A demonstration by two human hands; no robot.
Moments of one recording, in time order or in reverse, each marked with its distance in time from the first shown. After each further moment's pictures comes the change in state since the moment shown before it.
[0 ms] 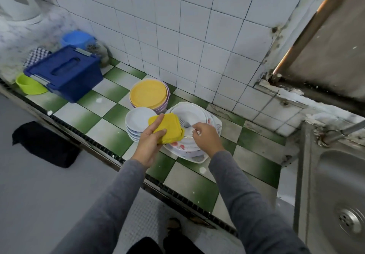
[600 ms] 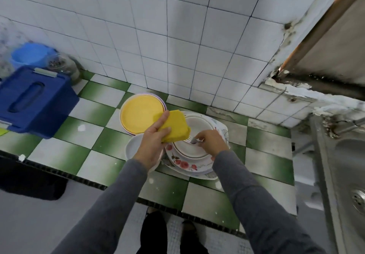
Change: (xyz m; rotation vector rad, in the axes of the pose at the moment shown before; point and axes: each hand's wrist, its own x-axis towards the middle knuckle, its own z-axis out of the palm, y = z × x) left_hand 0.107 0.059 -0.004 0.122 -0.201 -0.106; right_hand 0.079 -0.002 0.025 -0.075 -0.119 0.327
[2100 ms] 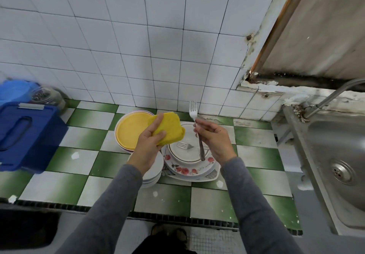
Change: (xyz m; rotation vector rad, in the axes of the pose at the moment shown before) left_hand -0.010 0.036 -0.008 0.076 -0.197 0.048; right_hand -0.072 -0.044 -0.030 1.373 0.315 -0.098
